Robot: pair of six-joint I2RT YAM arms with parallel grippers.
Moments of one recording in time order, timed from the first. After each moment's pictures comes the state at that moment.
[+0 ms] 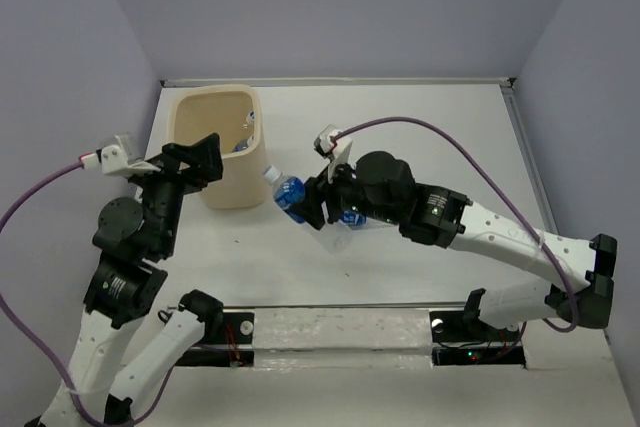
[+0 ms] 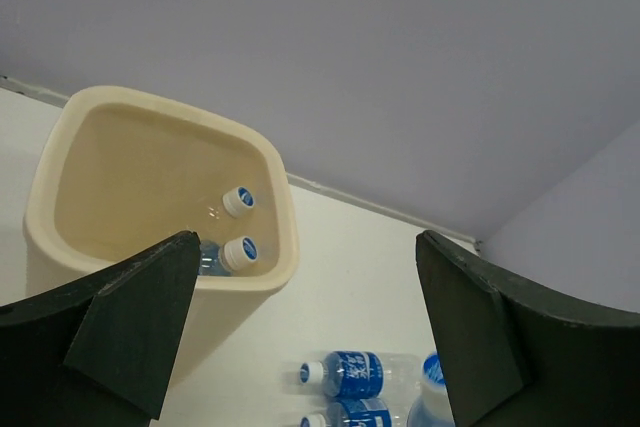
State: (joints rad) left arm -0.46 0.56 1.01 -0.31 -0.40 -0.47; right arm 1.13 1.29 1.25 -0.31 0.07 0.27
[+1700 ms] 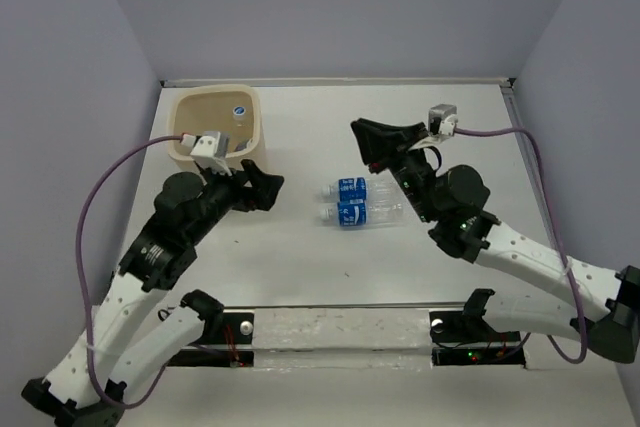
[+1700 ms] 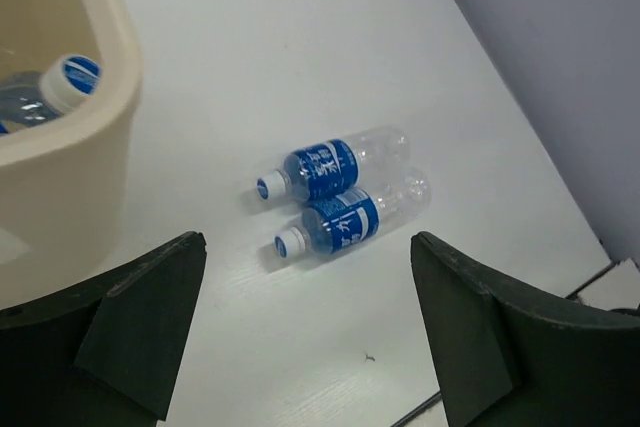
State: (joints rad) left arm -0.50 0.62 0.89 -0.43 0.00 -0.44; right arm 0.97 1.12 0.99 0.60 0.37 0.24
